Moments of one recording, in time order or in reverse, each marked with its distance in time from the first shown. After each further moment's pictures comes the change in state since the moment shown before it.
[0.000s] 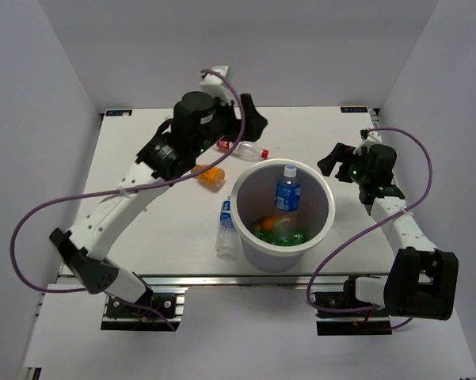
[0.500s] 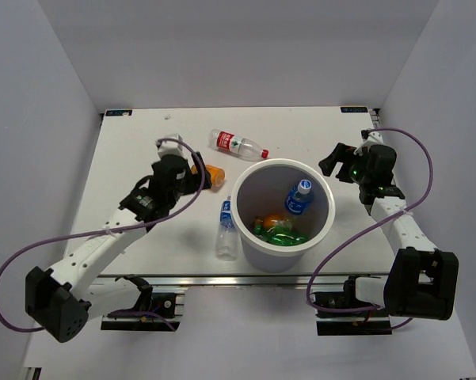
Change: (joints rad) left arm 0.153 -0.422 -0.748 0.053 -0.295 -0.128; right arm 0.000 0.000 0.000 -0.009 0.031 0.000
